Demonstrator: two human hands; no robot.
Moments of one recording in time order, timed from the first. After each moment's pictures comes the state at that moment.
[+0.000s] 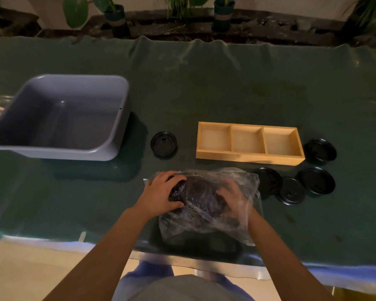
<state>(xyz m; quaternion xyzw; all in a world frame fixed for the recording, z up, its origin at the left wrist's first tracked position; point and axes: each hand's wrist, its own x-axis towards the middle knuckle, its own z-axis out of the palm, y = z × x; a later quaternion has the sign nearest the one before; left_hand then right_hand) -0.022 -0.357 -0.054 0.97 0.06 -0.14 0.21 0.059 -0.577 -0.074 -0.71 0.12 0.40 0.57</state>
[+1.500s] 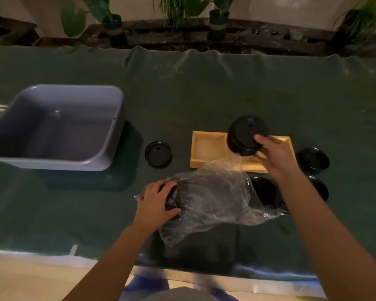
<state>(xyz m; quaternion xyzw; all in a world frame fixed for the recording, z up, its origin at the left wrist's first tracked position) -0.023 -0.372 -0.059 0.96 0.16 -0.08 0.23 0.189 -0.618 0.012 -0.61 0.11 0.20 0.75</state>
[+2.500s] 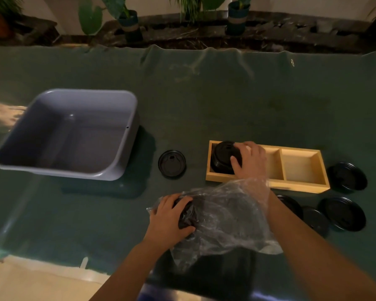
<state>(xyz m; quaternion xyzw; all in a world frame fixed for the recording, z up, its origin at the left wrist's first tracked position) -0.016 -0.367 -0.060 0.95 0.16 -0.13 0.22 0.196 -0.524 -0.053 -0.96 -0.13 0.04 0.23</state>
